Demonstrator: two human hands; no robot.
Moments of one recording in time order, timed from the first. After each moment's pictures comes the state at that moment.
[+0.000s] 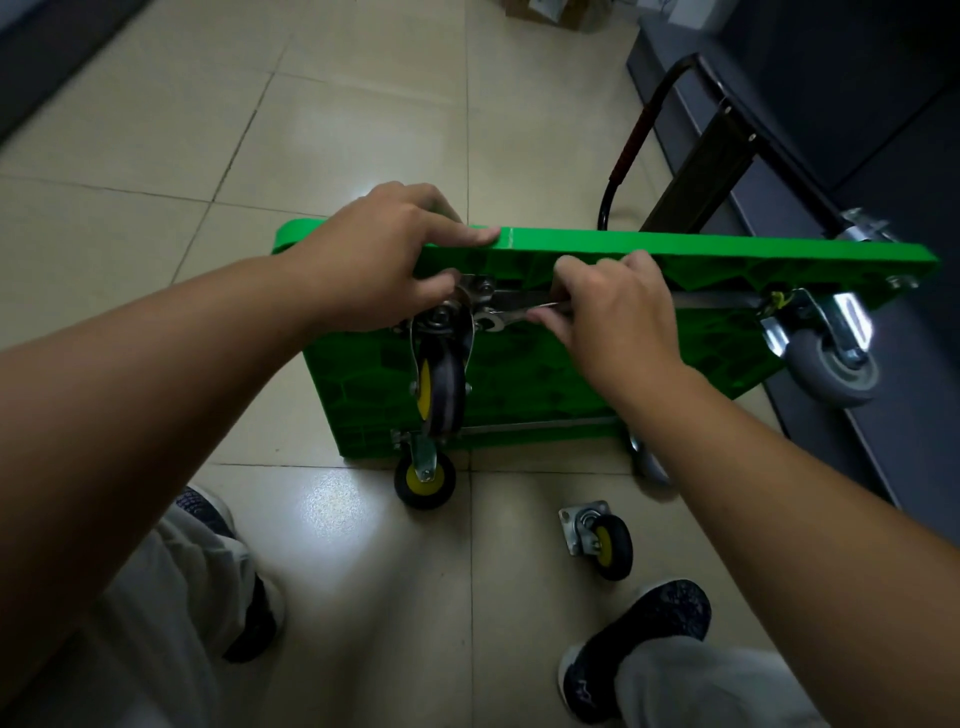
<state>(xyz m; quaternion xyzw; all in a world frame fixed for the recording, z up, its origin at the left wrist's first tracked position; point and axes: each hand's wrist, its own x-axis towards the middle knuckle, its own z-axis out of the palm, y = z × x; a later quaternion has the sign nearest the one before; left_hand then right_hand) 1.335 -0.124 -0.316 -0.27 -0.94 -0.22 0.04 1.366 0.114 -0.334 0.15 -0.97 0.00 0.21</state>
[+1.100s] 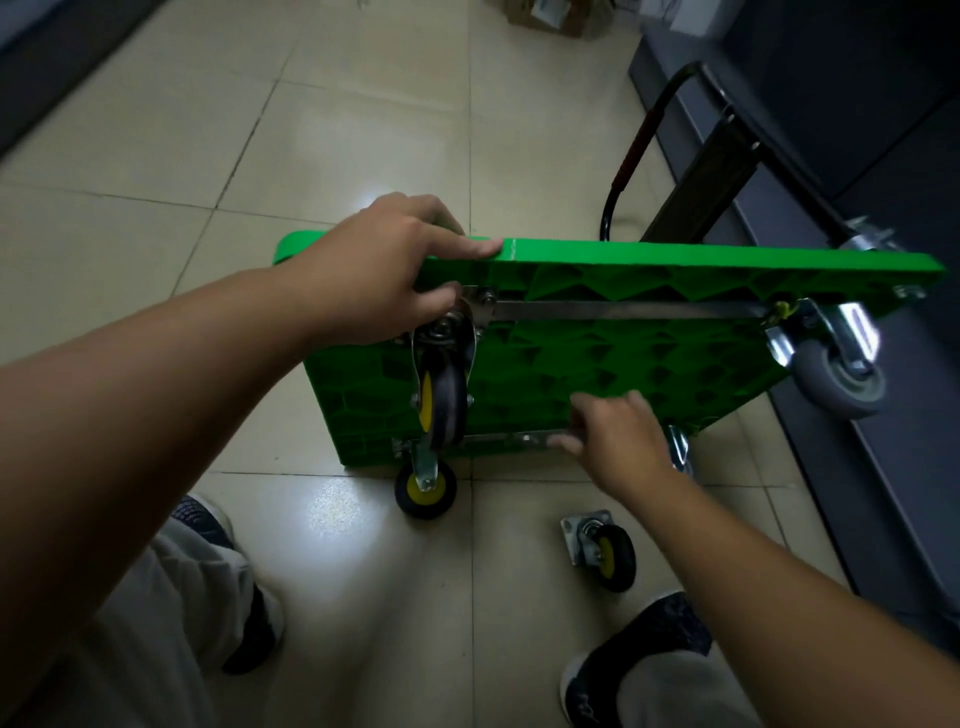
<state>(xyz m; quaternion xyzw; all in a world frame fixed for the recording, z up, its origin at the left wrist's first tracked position) 1.332 -0.126 -0.318 -0.29 -0.93 -0.22 0.04 1.405 0.158 -0.421 0.06 -0.99 -0.02 -0.08</state>
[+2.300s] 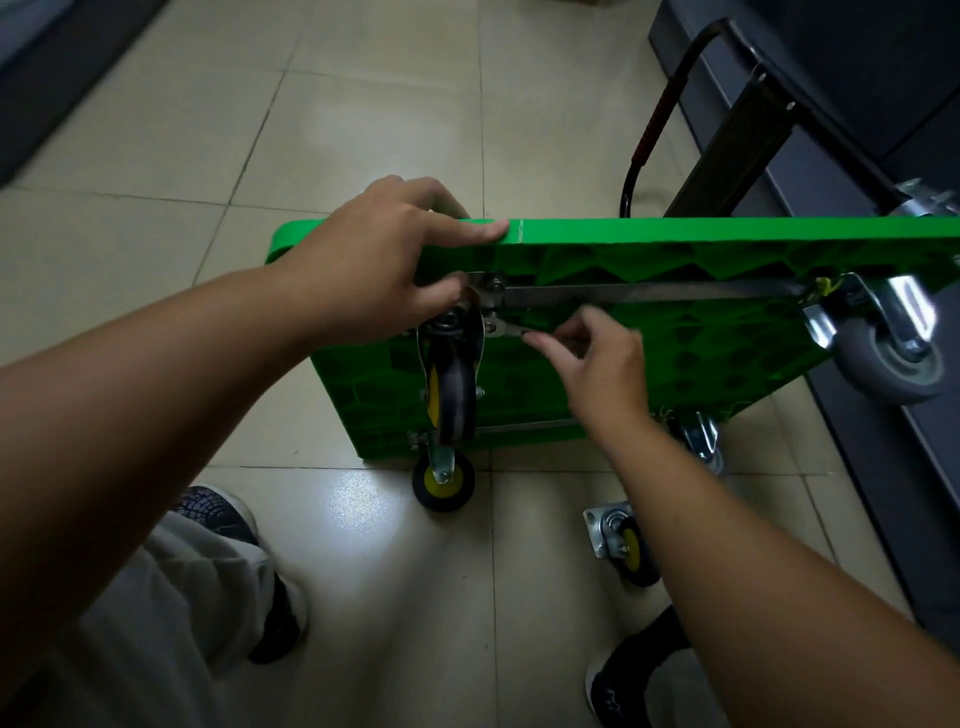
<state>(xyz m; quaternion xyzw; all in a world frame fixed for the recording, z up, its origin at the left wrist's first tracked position) 1.337 -0.123 -0.317 -0.27 -0.94 -0.20 0.05 1.361 0.119 -0.429 -0.05 -0.92 0.38 0.10</state>
